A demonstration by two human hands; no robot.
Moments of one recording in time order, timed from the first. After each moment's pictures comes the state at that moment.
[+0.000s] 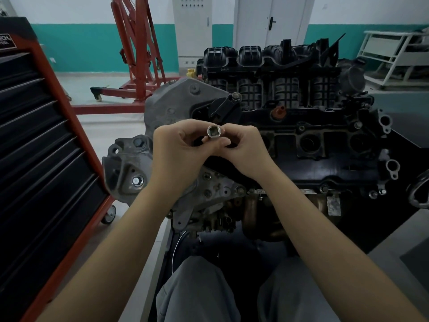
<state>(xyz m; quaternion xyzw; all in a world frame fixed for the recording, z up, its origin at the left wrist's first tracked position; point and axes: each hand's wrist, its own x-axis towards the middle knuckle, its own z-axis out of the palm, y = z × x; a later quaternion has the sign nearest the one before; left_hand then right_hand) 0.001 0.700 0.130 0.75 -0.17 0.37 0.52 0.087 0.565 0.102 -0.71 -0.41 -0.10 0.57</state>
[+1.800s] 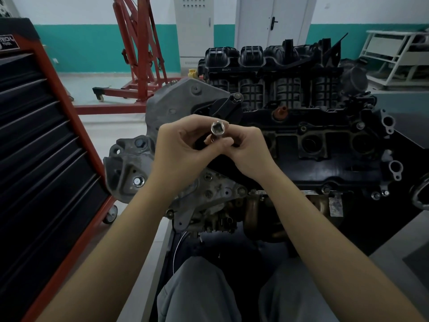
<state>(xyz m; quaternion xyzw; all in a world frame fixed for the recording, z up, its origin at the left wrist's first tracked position) -0.002 0.702 0.134 0.75 -0.20 0.32 0.54 0.084 0.566 0.102 -0.71 -0.38 -0.10 0.58</state>
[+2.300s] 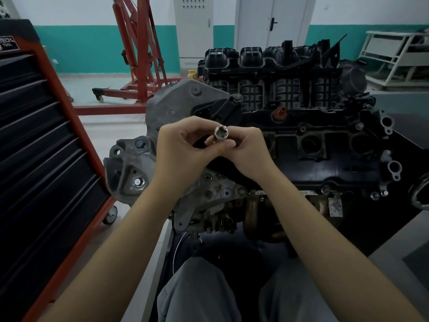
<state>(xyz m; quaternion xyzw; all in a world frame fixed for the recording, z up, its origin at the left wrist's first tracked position) -0.001 0.697 0.133 0.74 -0.19 0.34 0.55 0.085 0.566 0.101 -0.71 -0.38 -0.11 0.58</state>
